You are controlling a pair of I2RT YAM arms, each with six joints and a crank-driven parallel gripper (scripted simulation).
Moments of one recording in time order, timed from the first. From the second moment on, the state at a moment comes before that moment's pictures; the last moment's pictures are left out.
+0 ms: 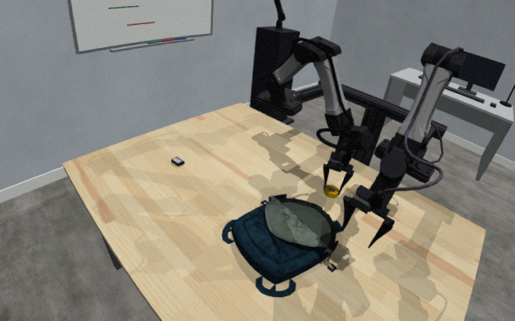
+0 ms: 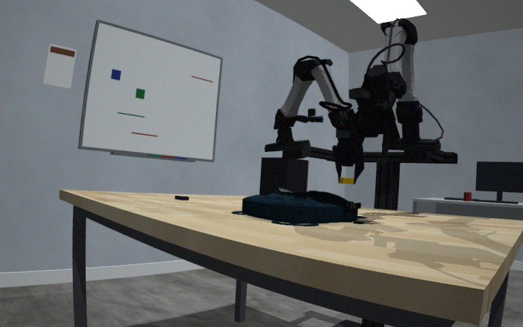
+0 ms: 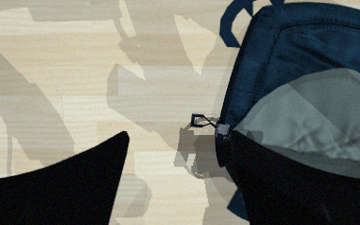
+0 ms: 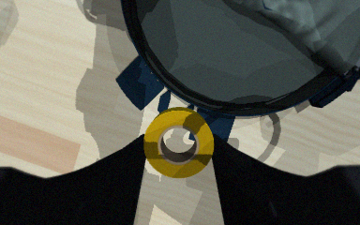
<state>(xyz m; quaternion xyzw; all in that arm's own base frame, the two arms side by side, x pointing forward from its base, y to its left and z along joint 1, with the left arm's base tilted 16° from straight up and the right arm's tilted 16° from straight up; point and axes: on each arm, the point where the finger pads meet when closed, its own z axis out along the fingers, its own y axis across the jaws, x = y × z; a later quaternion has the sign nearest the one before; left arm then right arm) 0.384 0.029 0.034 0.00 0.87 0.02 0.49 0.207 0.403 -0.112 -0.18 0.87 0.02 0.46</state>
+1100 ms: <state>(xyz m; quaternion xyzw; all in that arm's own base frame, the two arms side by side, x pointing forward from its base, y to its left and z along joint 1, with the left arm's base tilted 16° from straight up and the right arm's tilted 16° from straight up) 0.384 0.029 0.034 0.00 0.87 0.02 0.49 0.217 0.413 -0.149 -0.17 0.87 0.01 0.45</state>
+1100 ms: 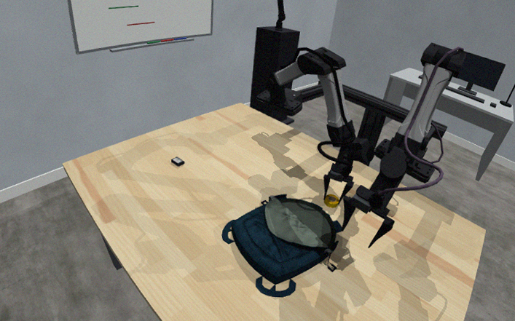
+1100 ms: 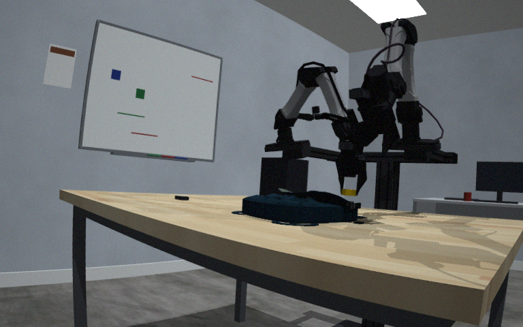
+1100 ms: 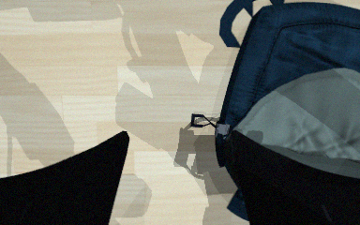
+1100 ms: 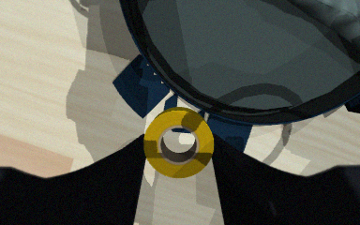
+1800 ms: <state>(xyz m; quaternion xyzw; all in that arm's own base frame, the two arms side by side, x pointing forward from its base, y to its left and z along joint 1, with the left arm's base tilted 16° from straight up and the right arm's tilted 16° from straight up) 0.384 0.029 0.034 0.00 0.87 0.02 0.49 0.231 0.418 -0.145 -0.17 0.88 0.01 0.45</state>
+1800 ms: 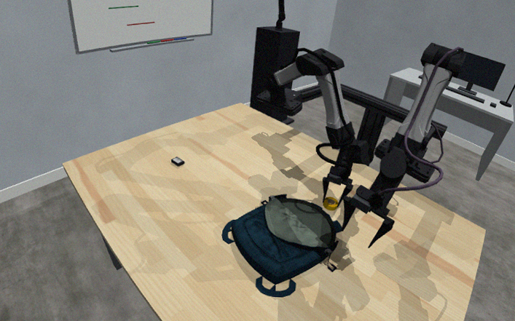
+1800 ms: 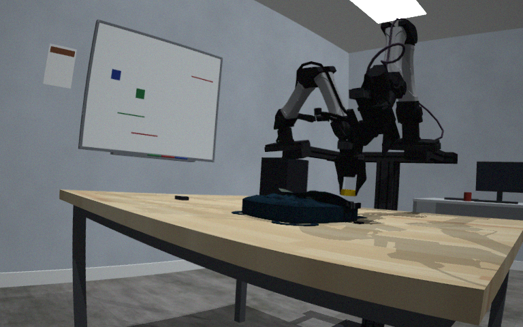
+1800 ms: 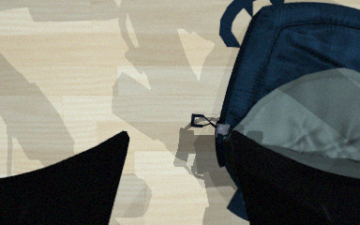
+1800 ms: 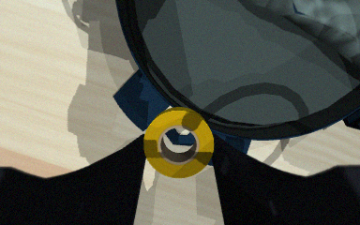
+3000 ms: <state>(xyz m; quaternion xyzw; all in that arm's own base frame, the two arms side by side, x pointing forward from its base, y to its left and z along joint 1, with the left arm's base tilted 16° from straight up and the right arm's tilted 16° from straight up) 0.384 0.030 0.034 0.00 0.87 0.02 0.49 0.328 0.453 -0.122 -0.17 0.88 0.01 0.45</state>
